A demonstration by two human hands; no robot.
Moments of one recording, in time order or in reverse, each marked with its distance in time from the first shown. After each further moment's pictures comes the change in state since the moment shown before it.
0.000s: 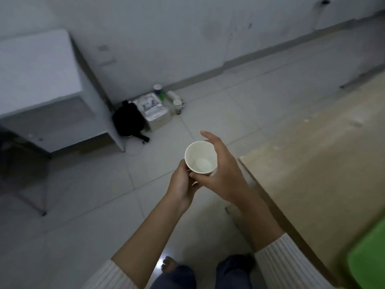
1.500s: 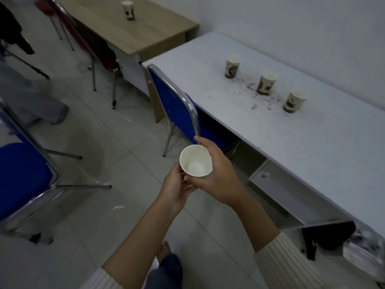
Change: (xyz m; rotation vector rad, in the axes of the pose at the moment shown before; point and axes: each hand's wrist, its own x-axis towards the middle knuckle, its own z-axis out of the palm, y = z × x) left_hand -0.111 0.308 -0.661 -0.782 0.856 0.487; right_hand 0.217 -0.374 0.691 0.042 -1.137 -0.605
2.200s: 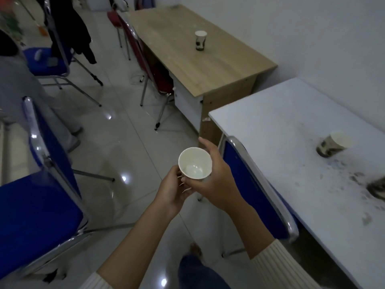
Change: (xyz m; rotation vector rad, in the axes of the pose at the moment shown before) left_hand 0.223 0.280 -0.126 -0.180 0.174 0.080; right_hand 0.376 -0.055 0.136 0.045 -0.123 -0.136
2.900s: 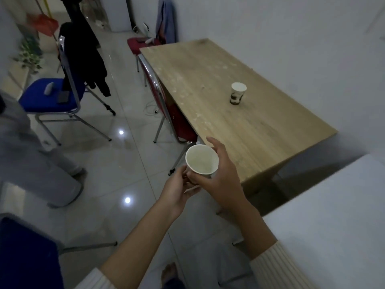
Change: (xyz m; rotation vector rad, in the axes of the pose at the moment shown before) left_hand 0.290 0.301 0.016 0.012 -0.005 0.105; right_hand 0.425 -0.009 0.048 0.011 0.062 -0.059
